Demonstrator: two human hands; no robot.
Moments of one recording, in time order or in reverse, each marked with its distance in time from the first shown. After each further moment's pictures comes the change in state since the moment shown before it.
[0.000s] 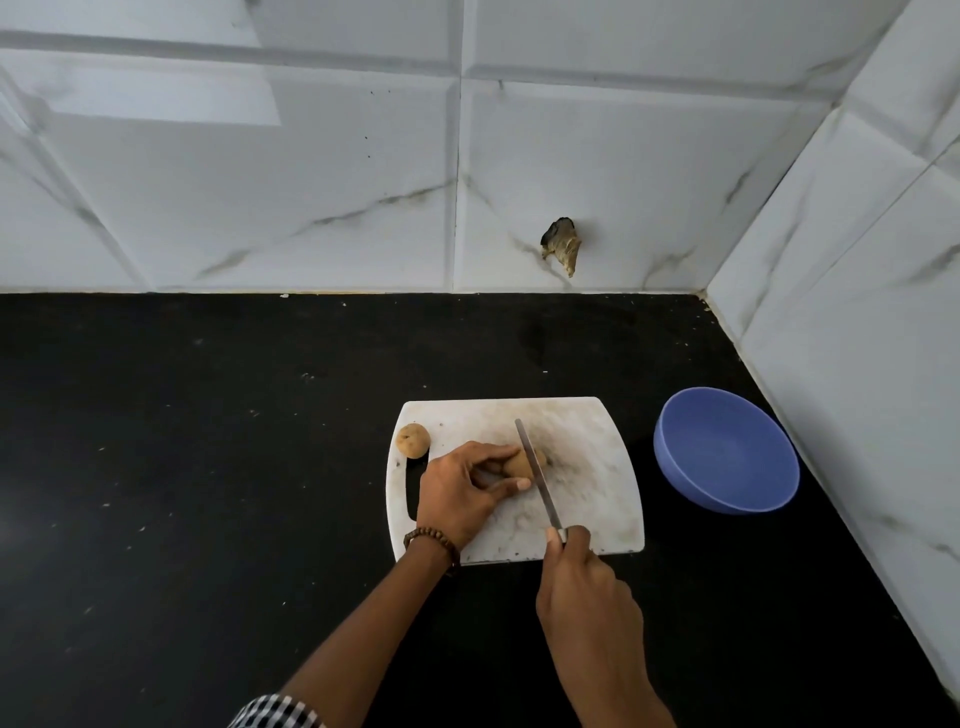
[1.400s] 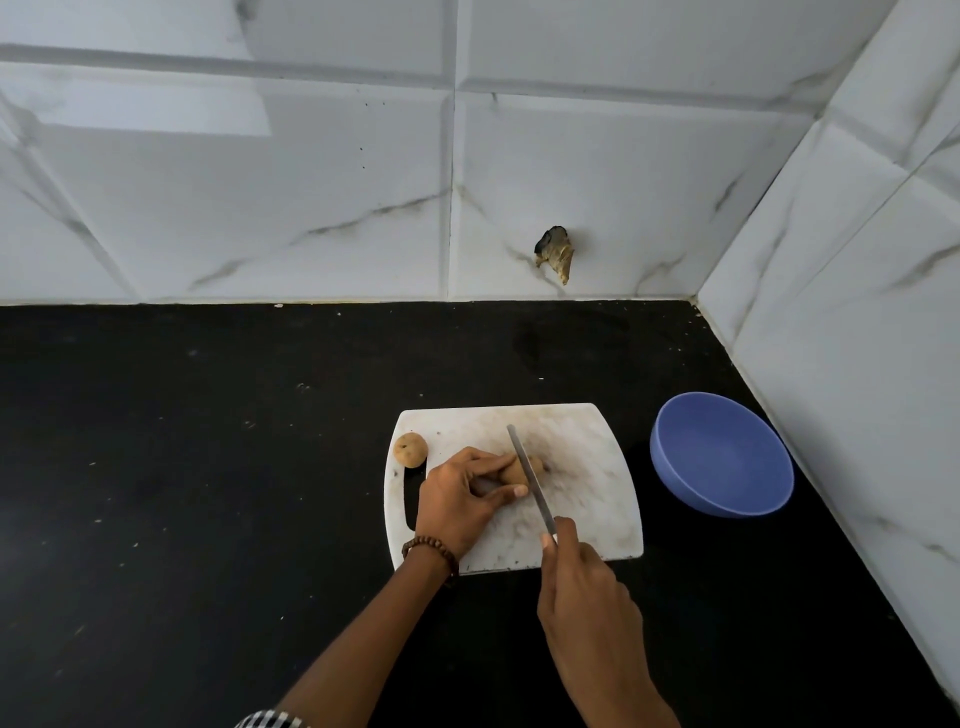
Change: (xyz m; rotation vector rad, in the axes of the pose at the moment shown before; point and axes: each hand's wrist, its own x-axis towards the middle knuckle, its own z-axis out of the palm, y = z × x) left_hand 0.003 -0.004 0.000 0.031 -0.033 0.012; right_hand 0.001 0.000 -0.003 0.055 0.010 -0.099
